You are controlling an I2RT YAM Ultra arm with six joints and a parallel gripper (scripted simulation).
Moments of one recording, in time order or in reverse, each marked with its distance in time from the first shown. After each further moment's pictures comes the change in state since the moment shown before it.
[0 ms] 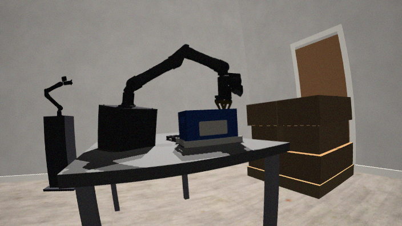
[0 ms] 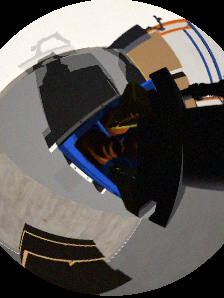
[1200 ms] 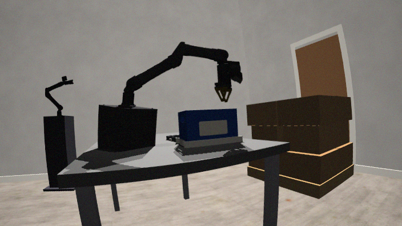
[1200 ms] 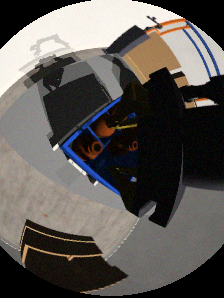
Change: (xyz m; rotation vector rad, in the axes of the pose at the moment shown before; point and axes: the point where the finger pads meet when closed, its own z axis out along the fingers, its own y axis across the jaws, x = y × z) arm -0.003 0.000 -0.068 -0.010 -0.012 0.004
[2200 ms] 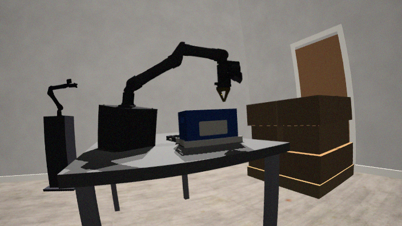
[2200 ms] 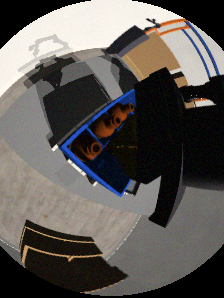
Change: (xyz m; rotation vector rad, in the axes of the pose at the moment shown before) arm 0.001 -0.001 -0.001 0.004 0.006 -0.001
